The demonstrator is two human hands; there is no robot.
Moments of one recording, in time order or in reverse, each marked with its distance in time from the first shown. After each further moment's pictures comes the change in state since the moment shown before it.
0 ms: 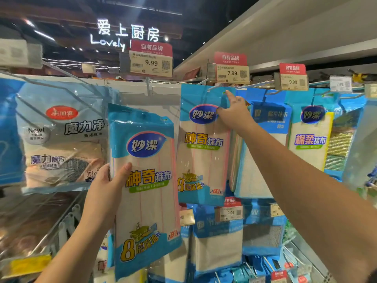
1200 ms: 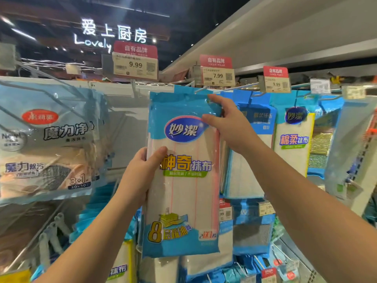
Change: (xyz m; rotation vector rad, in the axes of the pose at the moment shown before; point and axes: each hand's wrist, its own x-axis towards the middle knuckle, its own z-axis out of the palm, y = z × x) left_hand 0.011 0.048 0.079 -0.311 -0.371 -0.112; right_hand -0.063 -0.003 -0.018 0.493 -0.064 -0.205
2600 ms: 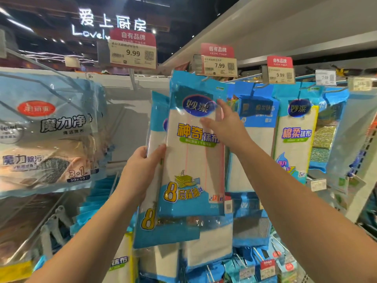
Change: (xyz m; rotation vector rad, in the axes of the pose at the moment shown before) left_hand -0.007 0.000 0.003 0.184 0.112 -0.042; right_hand 0.001 0.029 0.008 -0.327 0.090 0.194
